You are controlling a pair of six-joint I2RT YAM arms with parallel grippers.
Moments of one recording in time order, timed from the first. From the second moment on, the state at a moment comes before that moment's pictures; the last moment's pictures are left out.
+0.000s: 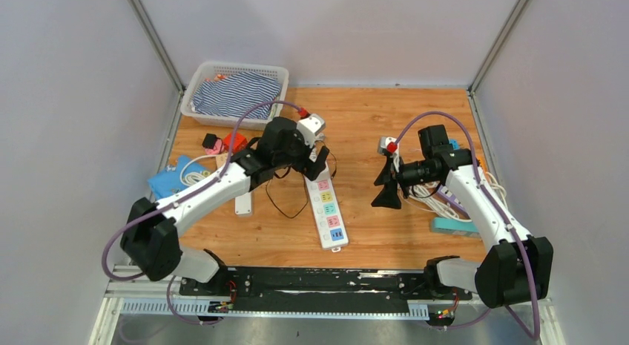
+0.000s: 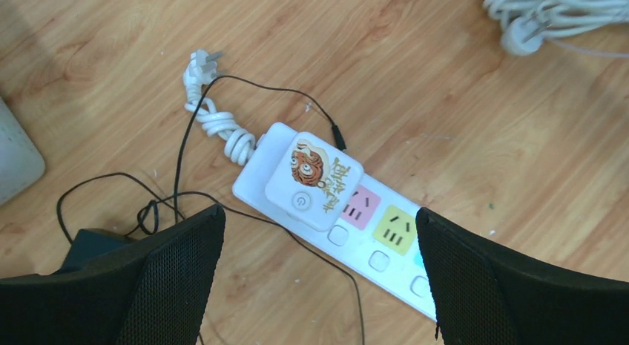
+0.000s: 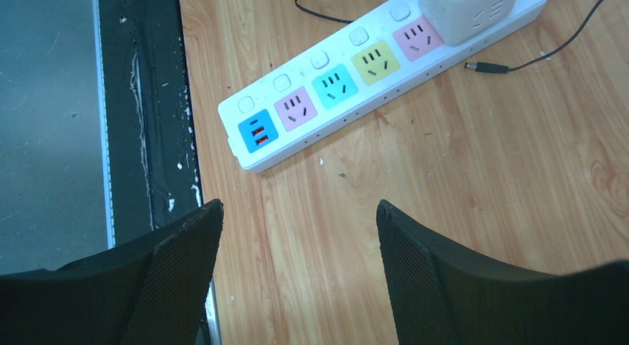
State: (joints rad) left arm -0.65 1.36 1.02 -0.17 0.11 0.02; right arm 0.19 1.22 0.99 -0.93 -1.01 -0.83
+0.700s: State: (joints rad) left arm -0.68 1.66 1.21 -0.31 0.15 0.23; right arm 0.19 1.22 0.99 -0.92 -1.00 -0.83
